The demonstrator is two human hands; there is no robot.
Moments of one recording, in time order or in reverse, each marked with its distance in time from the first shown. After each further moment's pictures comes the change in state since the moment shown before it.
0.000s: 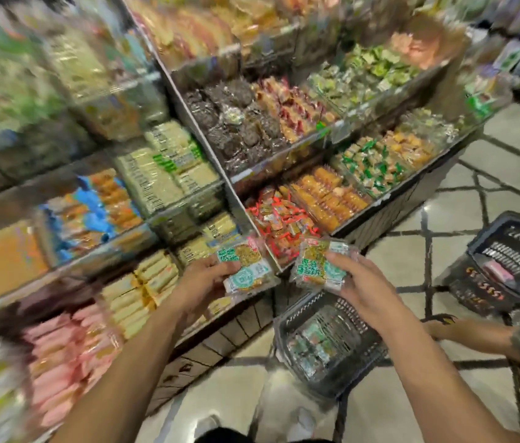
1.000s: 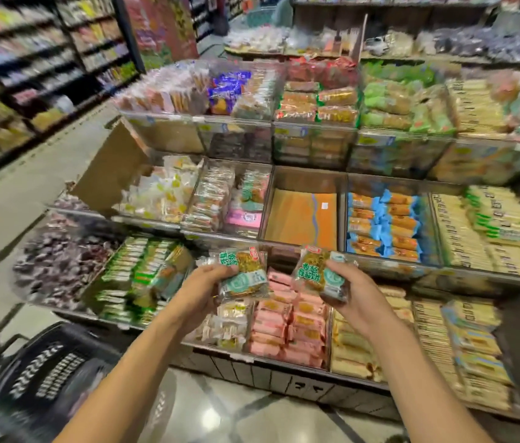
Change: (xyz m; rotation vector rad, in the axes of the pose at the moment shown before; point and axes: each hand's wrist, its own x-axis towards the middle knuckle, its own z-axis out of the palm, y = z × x) left_hand -0.268 -0.103 -0.467 -0.511 0.583 0.185; right_hand -0.035 0.214 0.524 -0.328 -0.577 0.238
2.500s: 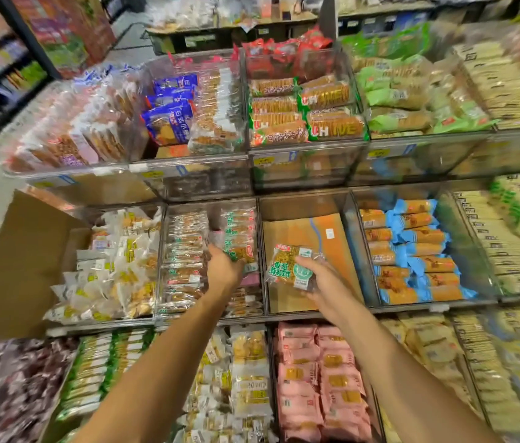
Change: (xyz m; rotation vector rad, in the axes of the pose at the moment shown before) left_hand 0.337 0.073 0.003 0.869 0.321 0.086; right_hand 0.248 -0.019 0.076 0.046 0.158 0.010
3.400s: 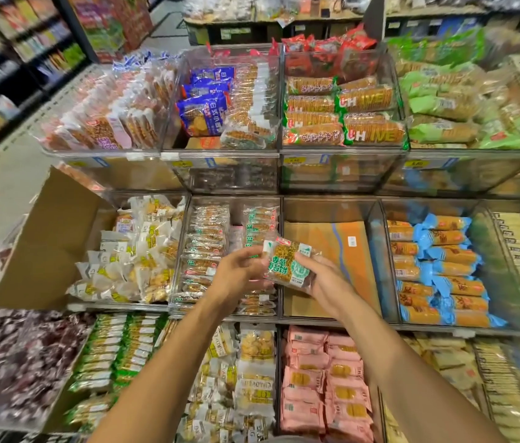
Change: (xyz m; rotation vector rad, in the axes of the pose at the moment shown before) left_hand -0.061 0.010 -0.052 -0.748 -0.410 -0.045; right_hand 0.020 -0.006 0.031 -0.128 -0.182 0.009
